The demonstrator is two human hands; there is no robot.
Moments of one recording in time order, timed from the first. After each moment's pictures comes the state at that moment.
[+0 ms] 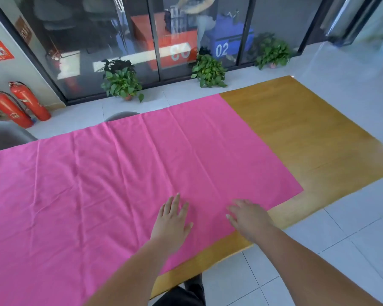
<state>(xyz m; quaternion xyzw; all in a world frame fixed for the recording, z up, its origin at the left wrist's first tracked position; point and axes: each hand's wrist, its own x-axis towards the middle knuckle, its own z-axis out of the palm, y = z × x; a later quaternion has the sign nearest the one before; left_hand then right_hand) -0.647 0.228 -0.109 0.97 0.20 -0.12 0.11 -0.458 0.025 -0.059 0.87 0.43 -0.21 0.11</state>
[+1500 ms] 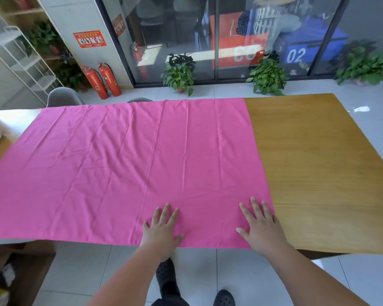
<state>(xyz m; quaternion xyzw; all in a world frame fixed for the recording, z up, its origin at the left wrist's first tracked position) -0.501 -0.011 -0.112 0.85 0.47 -0.21 0.13 -0.193 -0.160 -0.125 0.82 0.53 -0.18 0.07</state>
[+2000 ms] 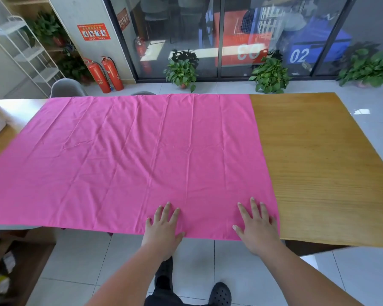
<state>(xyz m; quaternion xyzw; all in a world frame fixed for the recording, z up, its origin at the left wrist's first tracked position) -0.514 -0.040 -0.117 0.86 0.47 -0.17 0.11 -0.224 -0.172 -0.122 0.84 0.51 -0.20 0.08</state>
